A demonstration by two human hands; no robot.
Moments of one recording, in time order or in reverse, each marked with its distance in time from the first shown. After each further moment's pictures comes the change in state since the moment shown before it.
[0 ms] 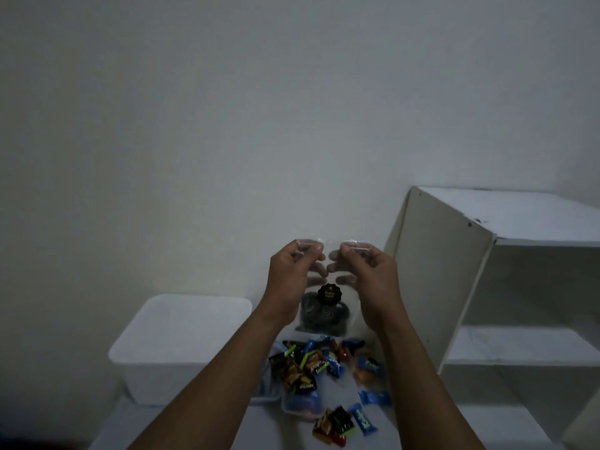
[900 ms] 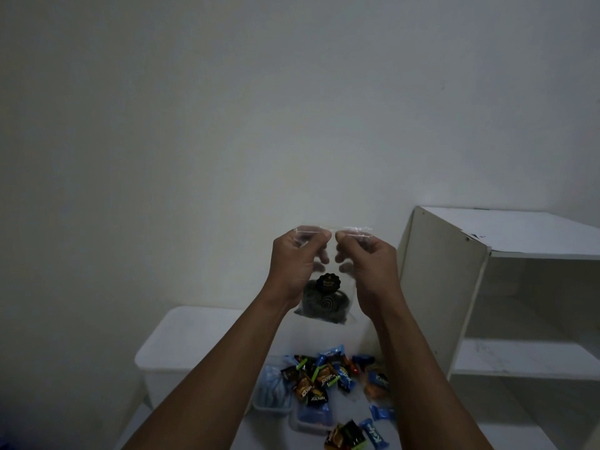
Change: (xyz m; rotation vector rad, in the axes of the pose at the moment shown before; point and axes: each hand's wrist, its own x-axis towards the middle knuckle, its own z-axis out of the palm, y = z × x) left_hand -0.023 0.071 -0.001 0.050 0.003 0.178; right_hand -0.020 -0.052 0.039 0.011 0.007 -0.110
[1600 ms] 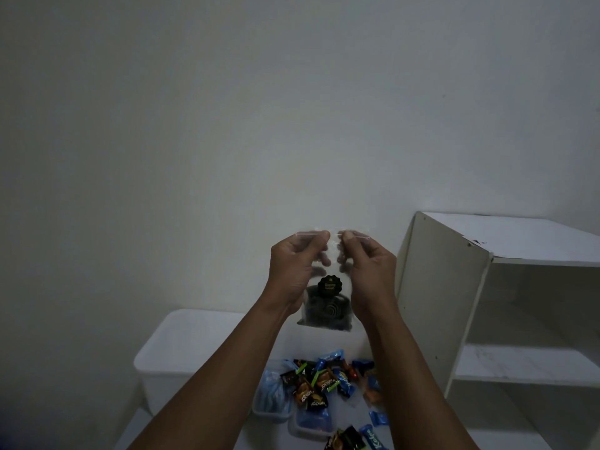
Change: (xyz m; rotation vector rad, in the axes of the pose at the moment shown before) left_hand -0.004 0.004 -0.006 -0.110 0.016 -0.043; right_hand -0.001 0.007 0.015 0.036 0.111 -0.046
